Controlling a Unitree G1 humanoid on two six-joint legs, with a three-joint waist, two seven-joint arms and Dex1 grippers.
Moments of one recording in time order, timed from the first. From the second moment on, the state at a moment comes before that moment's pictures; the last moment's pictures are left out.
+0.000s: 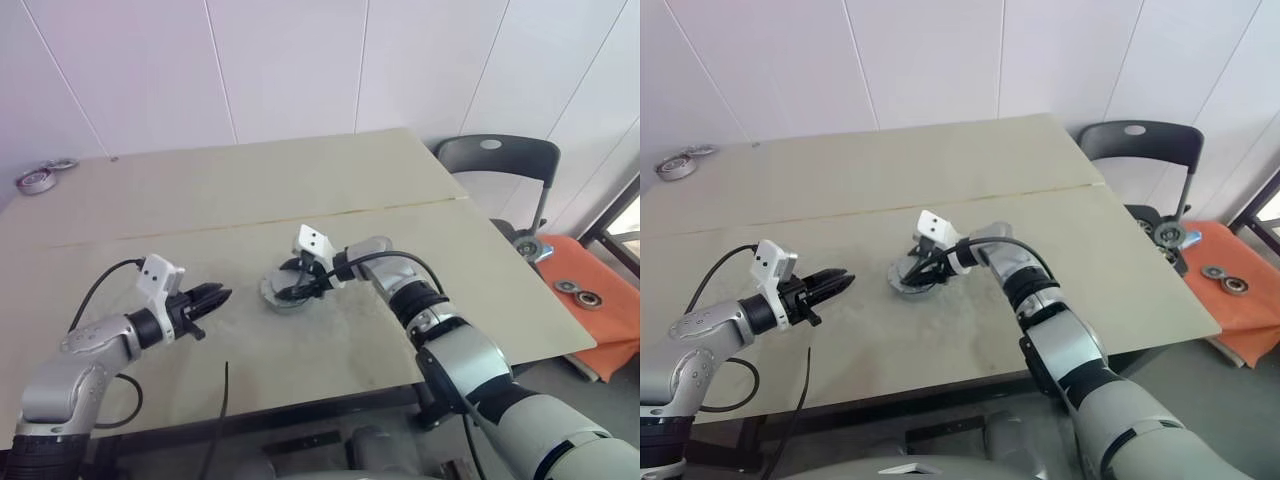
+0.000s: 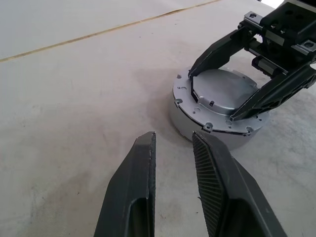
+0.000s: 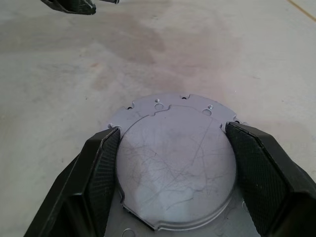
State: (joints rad) left arm 0.01 0.65 0.22 -0.25 -0.58 0.62 -0.71; right arm -0.96 -0.05 0.27 1.00 -0.07 0.08 1.15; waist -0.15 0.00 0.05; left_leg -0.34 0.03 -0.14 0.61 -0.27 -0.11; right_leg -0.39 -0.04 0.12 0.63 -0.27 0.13
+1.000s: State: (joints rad) left arm 0.01 0.65 0.22 -0.25 -0.58 0.62 -0.70; right arm -0.95 -0.04 0.27 0.99 -0.07 0.13 1.14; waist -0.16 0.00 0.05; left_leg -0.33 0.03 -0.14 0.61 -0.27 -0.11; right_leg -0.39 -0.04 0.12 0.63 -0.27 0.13
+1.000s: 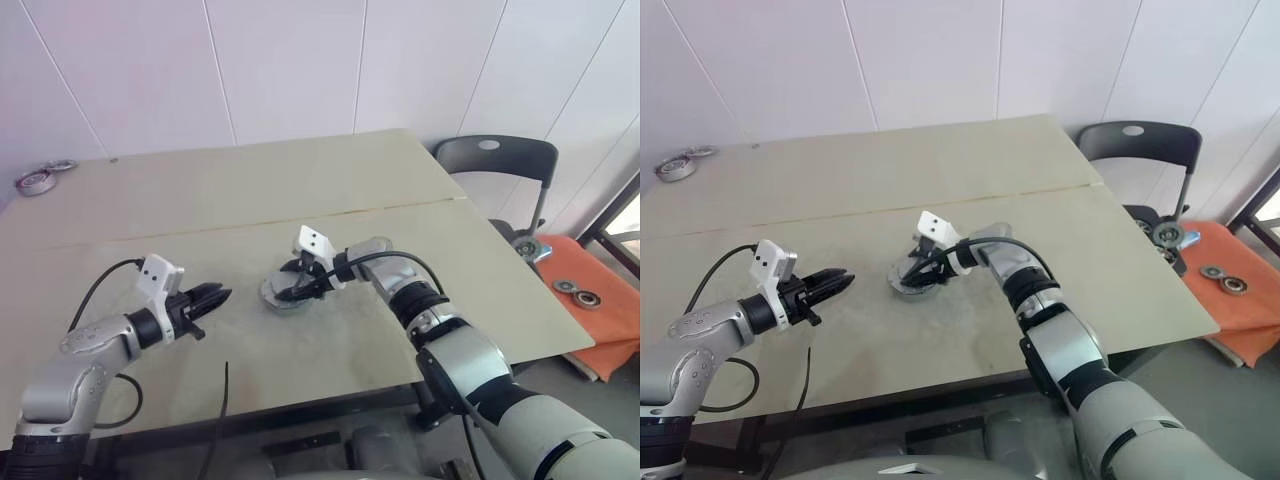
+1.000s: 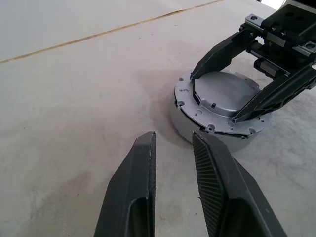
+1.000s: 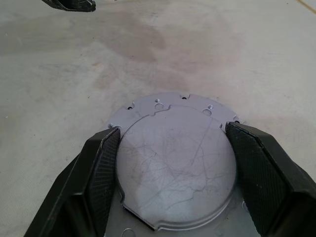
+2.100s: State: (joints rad) left arm 0.08 0.72 0.22 -0.28 -0.58 0.63 -0.81; right arm -0.96 -0.01 0.27 0.99 -0.08 0.16 1.10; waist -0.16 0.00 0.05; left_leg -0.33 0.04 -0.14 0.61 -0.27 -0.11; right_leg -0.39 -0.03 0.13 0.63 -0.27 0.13
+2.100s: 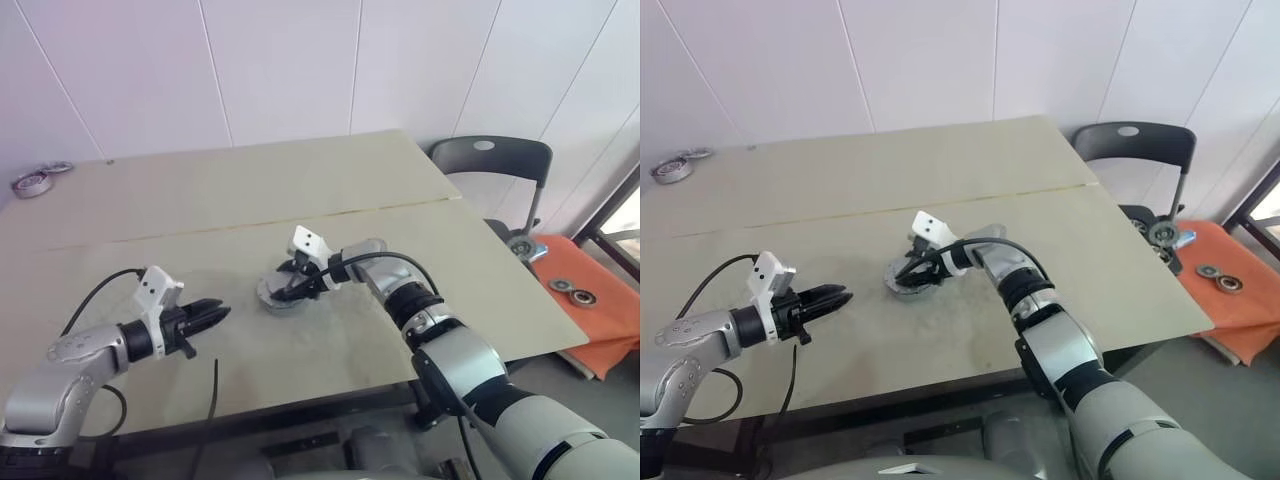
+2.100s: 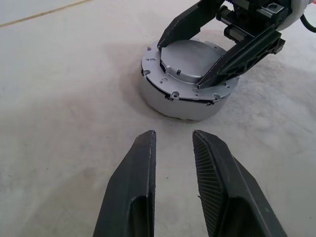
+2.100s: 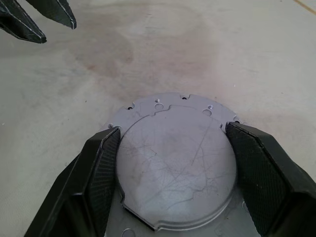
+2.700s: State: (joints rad) left arm 0.07 0.71 0.21 -0.28 -0.58 0.63 -0.79; right arm -0.96 0.02 0.26 0.93 -0.07 0.29 1.09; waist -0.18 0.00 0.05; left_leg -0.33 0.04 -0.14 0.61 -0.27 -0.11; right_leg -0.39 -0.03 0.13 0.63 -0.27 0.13
